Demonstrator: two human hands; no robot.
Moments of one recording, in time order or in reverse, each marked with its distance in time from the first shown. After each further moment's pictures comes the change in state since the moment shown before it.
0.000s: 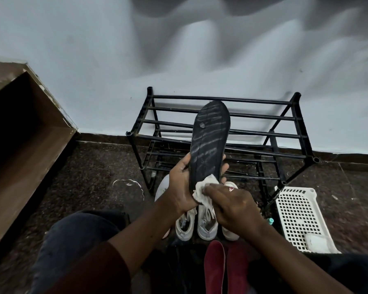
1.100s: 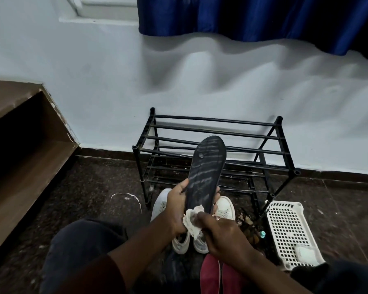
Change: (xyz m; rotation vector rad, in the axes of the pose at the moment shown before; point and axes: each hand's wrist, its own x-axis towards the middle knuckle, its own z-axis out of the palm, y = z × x) left_hand -0.041 -0.018 0.003 0.001 0.083 -0.054; right_hand -0.016 -0.061 -0.023 0.132 -0.174 0.133
